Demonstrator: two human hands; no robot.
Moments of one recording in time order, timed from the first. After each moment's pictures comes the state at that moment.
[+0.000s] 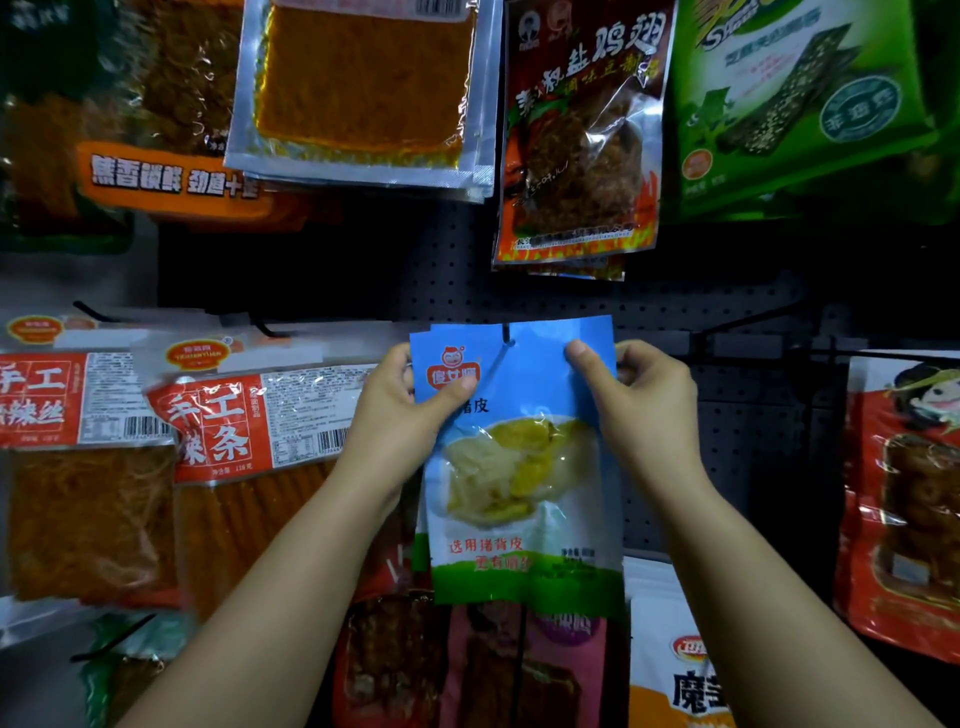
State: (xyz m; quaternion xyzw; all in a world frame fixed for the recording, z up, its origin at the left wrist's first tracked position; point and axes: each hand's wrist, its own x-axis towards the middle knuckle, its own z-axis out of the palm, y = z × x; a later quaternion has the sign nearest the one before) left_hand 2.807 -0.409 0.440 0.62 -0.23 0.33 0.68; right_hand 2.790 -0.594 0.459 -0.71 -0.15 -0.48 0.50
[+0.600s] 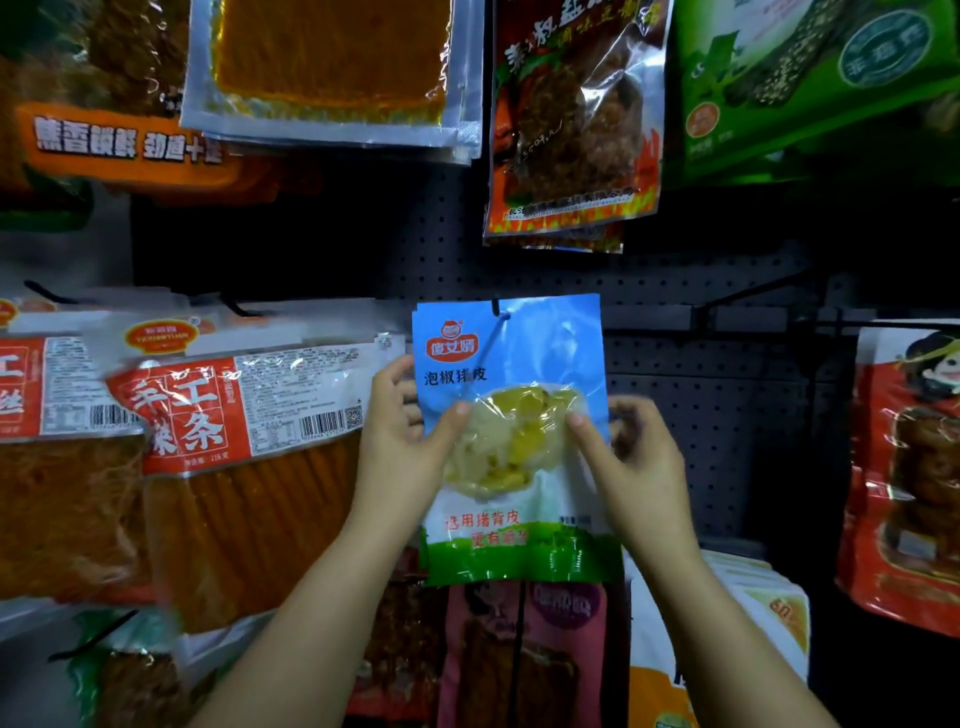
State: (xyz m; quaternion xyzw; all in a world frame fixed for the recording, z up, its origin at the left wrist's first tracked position) left_hand 2.808 -0.422 0.403 0.65 -0.18 0.37 0.63; right_hand 2.811 -0.606 0.388 -0.72 -0.12 -0.43 0.53
